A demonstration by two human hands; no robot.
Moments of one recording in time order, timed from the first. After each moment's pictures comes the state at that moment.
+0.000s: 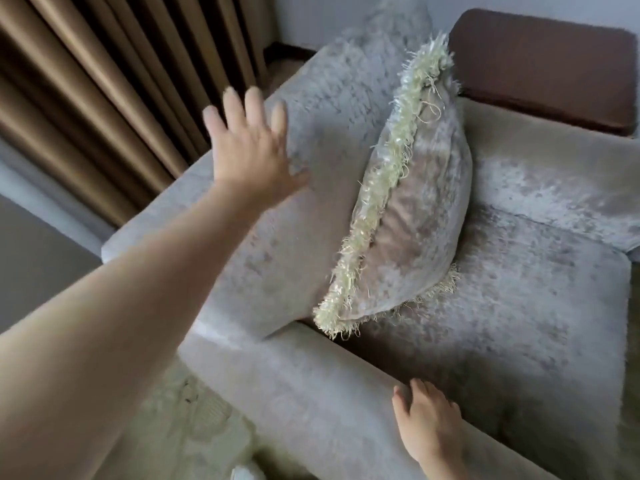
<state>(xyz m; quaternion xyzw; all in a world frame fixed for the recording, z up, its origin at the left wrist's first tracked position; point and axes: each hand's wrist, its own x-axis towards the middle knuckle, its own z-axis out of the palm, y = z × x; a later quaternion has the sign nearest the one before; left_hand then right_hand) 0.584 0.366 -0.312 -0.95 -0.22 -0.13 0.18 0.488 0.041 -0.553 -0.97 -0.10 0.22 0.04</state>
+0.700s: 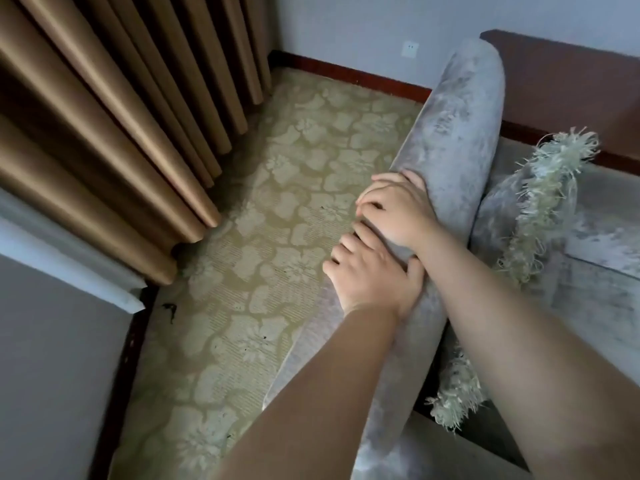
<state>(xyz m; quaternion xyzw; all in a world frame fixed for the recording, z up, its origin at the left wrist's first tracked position) 0.595 0.437 -0.339 -0.94 -0.32 0.01 -0.11 0.721 0.420 -0.343 -0.92 -0.37 -0.02 0.14</state>
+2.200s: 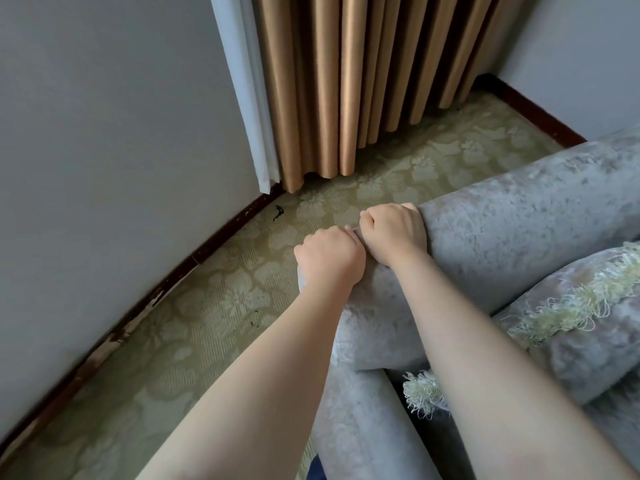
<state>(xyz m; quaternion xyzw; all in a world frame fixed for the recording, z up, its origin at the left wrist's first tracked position) 0.431 0.388 -0.348 -0.76 -0.62 -0.09 -0.13 0.543 0.386 -0.343 -0.78 -0.62 -0.01 0.12</state>
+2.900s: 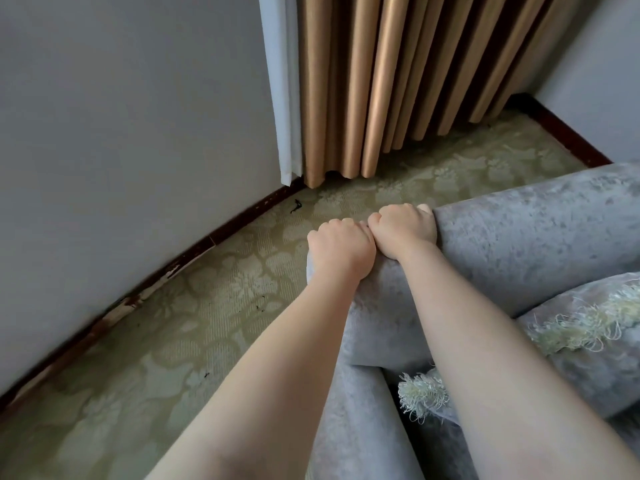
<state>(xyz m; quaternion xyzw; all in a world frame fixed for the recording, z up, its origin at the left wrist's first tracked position) 0.427 0.355 -0.341 -0.76 -0.63 -0.12 -0.11 0.535 0.369 -0.337 -0.79 -0.62 0.02 0.01</state>
